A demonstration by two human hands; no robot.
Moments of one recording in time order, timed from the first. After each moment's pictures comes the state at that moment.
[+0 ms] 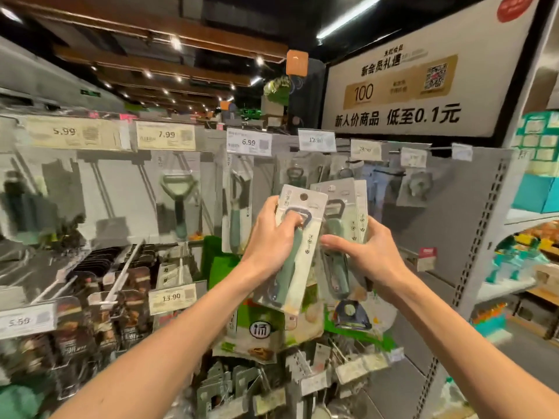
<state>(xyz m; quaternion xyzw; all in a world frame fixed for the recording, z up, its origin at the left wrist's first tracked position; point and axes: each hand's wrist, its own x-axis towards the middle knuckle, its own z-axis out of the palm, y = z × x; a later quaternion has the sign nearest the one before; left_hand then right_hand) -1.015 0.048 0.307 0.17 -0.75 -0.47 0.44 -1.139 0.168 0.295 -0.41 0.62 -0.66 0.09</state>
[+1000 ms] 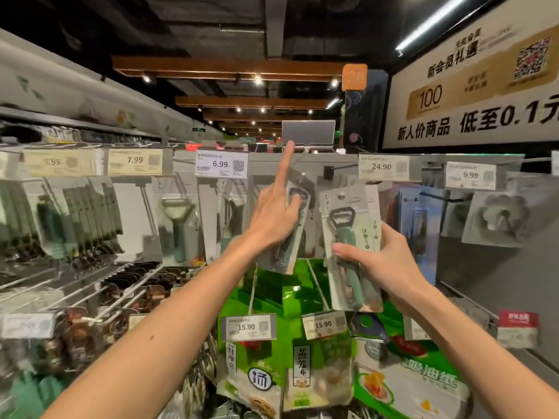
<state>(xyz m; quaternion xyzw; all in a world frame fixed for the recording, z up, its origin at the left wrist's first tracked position) -1.137 -0.017 0.352 0.21 -0.82 -0.10 0.52 -1.289 0.111 0.301 -0.51 0.52 -0.65 0.19</state>
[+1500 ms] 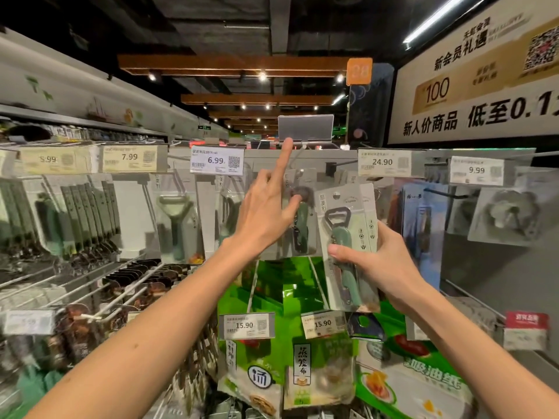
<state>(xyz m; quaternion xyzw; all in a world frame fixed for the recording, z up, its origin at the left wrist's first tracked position) -1.136 -0.029 0.346 0.27 -0.81 0.02 0.52 -1.295 0.103 0.298 -0.54 0.52 -0.64 0.18</state>
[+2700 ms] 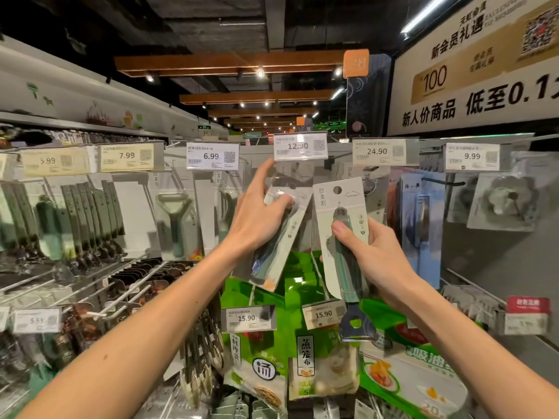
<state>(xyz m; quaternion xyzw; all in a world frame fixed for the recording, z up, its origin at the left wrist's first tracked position) -1.116 0.006 0.346 0.27 -0.78 -0.24 0.51 -1.278 0.107 0.293 -0.54 0.46 -0.67 0.21</state>
